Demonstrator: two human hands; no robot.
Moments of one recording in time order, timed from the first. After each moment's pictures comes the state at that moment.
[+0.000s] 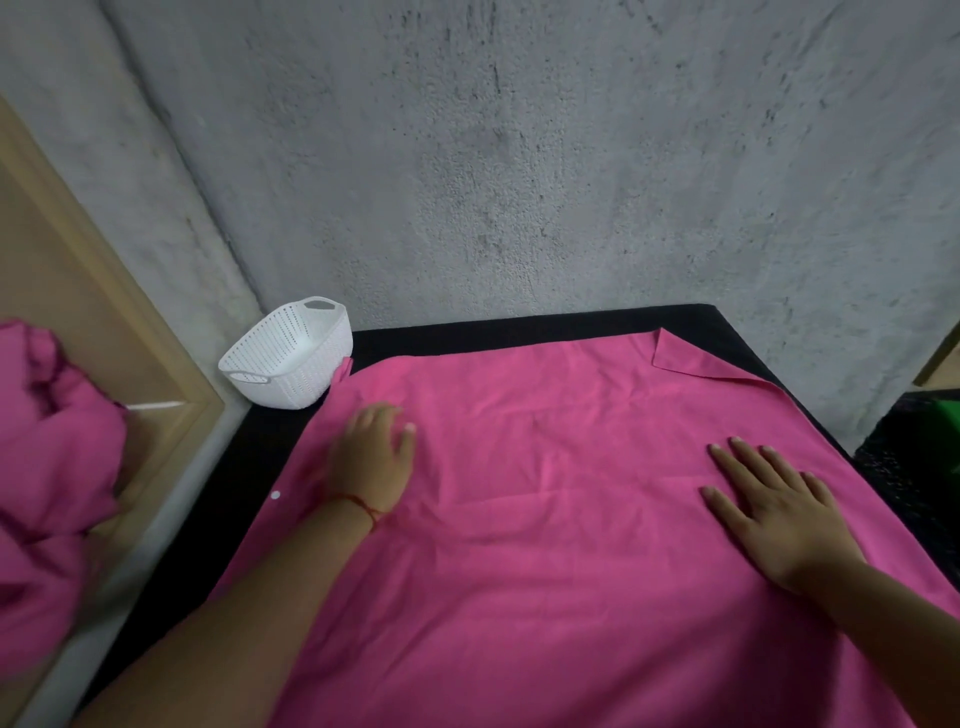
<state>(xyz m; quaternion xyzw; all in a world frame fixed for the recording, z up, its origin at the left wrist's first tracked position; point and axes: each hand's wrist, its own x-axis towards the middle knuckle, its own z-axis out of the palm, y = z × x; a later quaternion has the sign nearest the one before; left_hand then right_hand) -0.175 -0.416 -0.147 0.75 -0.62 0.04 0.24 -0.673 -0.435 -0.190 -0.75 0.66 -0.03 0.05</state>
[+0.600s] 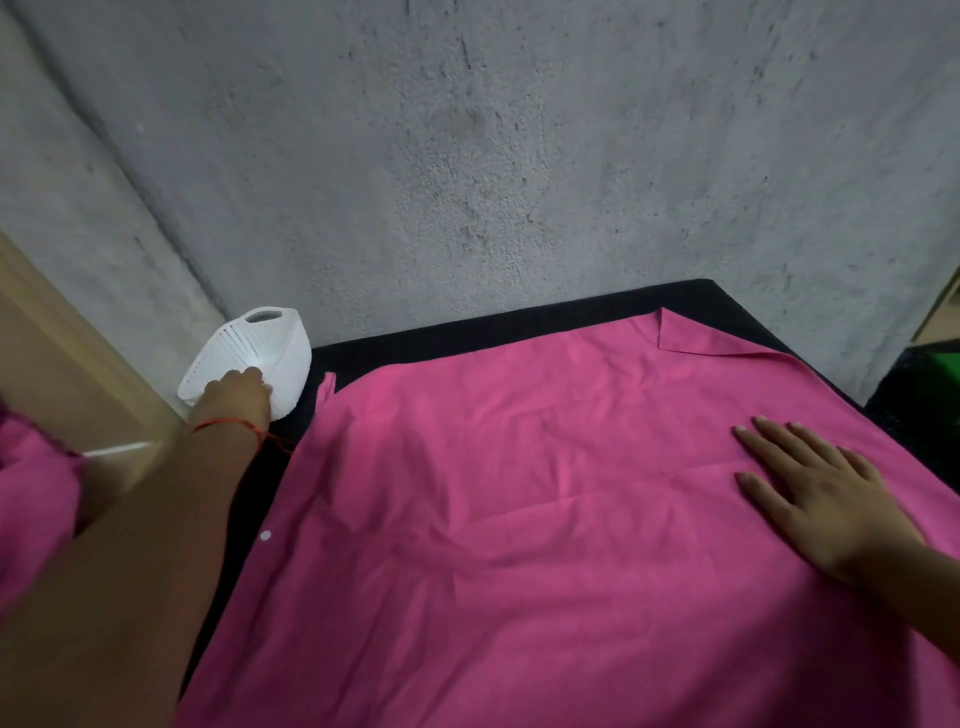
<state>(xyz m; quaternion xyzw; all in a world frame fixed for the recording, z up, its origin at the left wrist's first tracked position) 0.029 -0.520 -0.106 0.84 -0.52 0.09 0.05 -0.667 -0.436 -0.192 -0.74 0.67 -0.07 0.02</state>
